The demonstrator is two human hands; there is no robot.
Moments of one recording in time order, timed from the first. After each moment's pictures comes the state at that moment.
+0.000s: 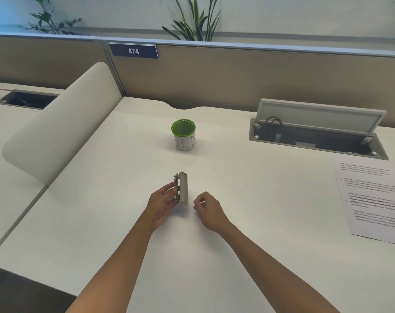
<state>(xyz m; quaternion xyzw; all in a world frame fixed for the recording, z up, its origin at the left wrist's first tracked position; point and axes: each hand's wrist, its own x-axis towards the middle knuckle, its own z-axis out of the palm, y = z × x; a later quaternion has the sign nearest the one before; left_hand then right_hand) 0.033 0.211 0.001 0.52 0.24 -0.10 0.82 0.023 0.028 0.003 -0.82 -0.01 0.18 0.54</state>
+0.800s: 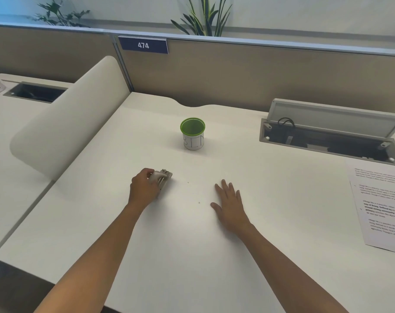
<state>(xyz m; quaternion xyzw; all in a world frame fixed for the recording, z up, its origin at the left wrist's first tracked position) 0.065 0.278 0.019 0.88 0.25 0.03 0.41 0.050 -0.003 -0.037 -0.95 -0.13 0.13 0.25</state>
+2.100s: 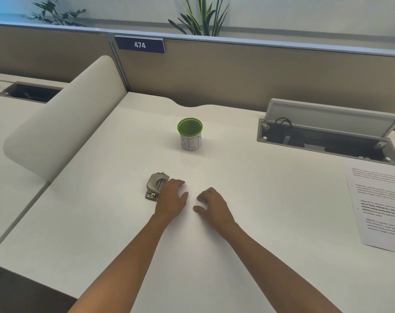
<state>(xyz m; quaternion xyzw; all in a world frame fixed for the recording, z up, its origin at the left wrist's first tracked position) 0.053 0.204 -0.013 0.93 0.07 -0.02 0.35 0.047 0.033 -0.015 -0.90 -0.10 0.14 0.40</state>
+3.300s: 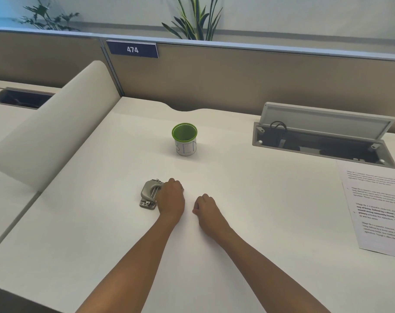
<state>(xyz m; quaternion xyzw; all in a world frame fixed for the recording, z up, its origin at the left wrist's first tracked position) 0.088 0.180 -0.012 0.99 0.12 0.00 0.12 0.057 0.040 -0.032 -0.94 -0.17 0.10 0.29</state>
